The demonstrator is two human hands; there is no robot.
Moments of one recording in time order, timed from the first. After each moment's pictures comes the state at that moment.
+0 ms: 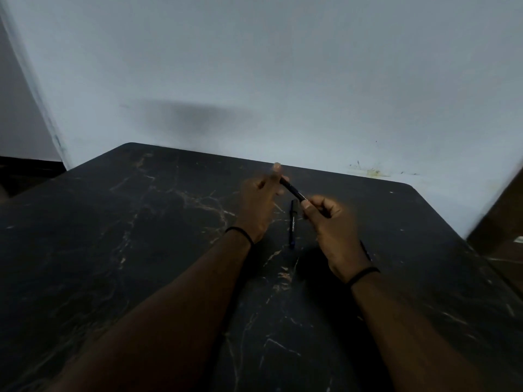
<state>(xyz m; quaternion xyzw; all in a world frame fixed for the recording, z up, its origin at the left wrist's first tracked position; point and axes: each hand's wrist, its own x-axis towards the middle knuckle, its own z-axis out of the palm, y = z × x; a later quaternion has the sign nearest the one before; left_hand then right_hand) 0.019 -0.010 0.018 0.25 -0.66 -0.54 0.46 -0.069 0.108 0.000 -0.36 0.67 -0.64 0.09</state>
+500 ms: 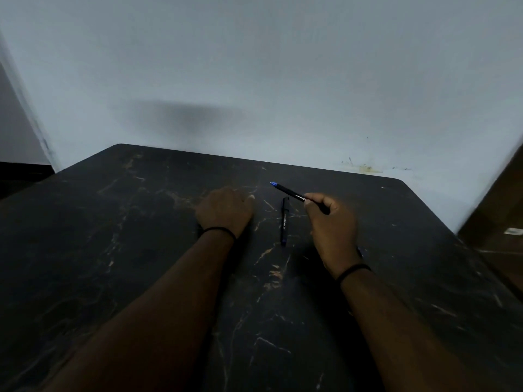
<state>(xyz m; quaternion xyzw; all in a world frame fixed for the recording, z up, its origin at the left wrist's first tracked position) 0.038 -0.038 0.007 0.51 -0.82 -0.08 0.24 -0.080 0.106 -0.009 -0.30 0.70 -0.65 0.00</state>
